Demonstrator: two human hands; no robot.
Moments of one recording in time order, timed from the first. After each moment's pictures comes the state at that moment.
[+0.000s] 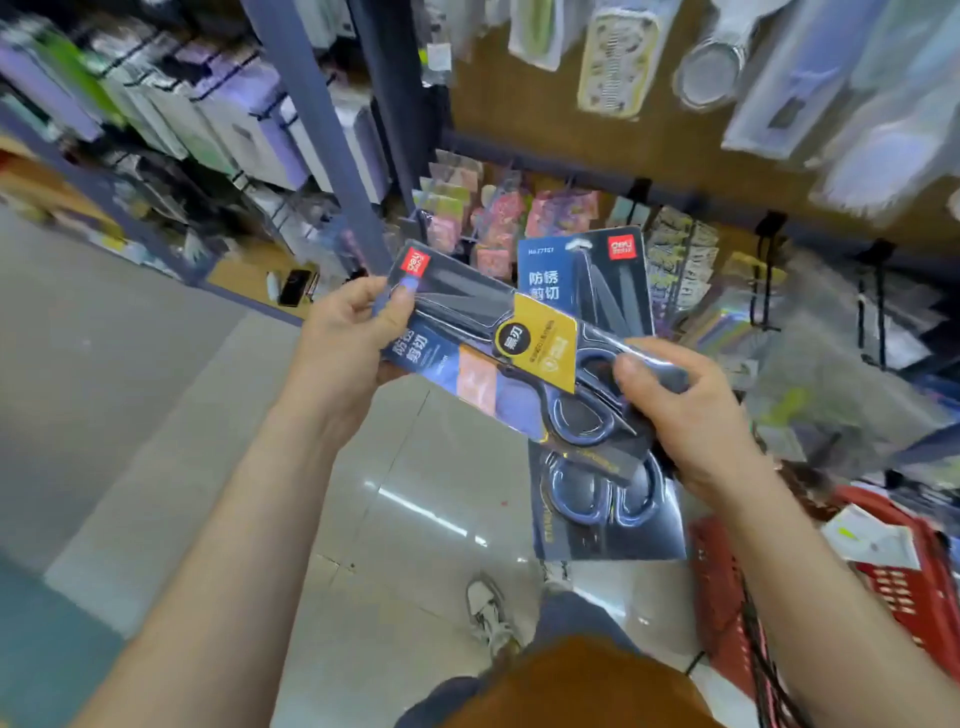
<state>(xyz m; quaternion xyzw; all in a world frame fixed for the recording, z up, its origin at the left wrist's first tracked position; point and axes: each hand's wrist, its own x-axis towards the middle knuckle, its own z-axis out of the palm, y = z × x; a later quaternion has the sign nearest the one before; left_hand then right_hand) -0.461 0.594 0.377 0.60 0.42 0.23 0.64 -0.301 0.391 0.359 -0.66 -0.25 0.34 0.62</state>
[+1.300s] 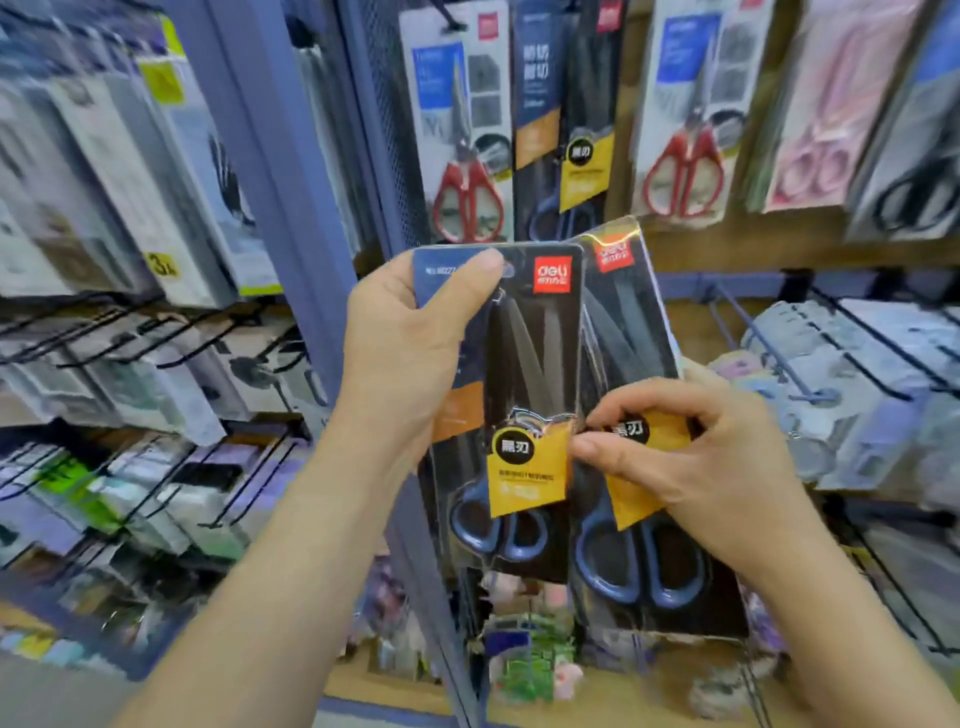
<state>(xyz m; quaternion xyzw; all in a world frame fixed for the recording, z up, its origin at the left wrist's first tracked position) -0.317 0.881 0.603 0.65 0.08 0.40 0.64 -0.253 0.708 0.545 -0.73 -0.38 -0.05 0.57</state>
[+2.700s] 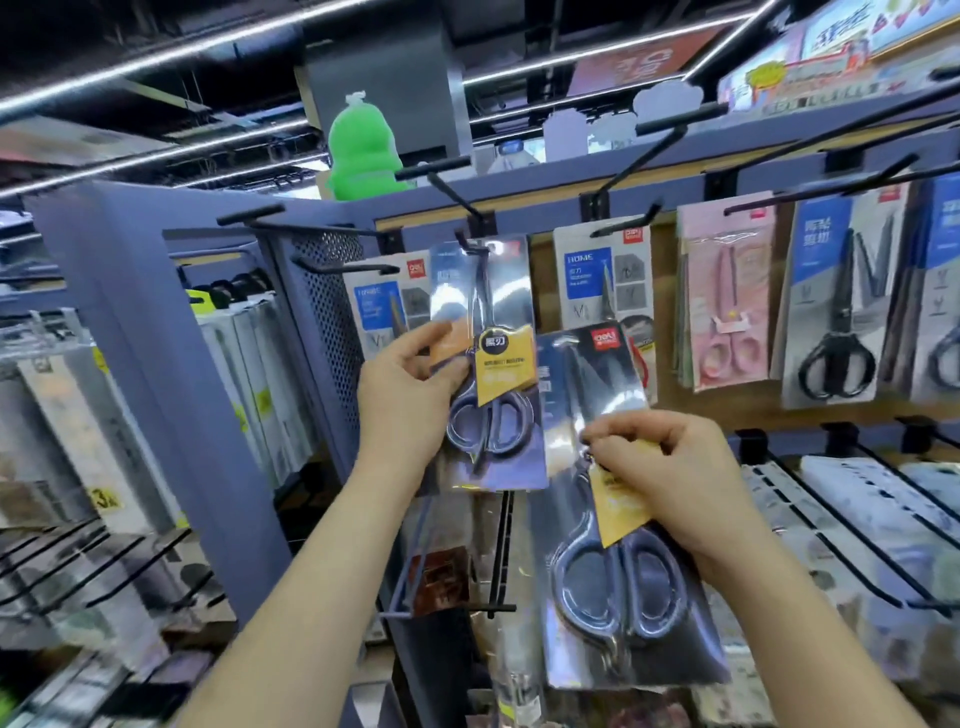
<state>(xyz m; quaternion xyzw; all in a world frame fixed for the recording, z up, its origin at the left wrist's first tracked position) -0.177 0.921 0.665 0.73 0.11 0.44 0.51 -0.131 0.720 0.614 -0.65 -0.26 0.00 0.71</state>
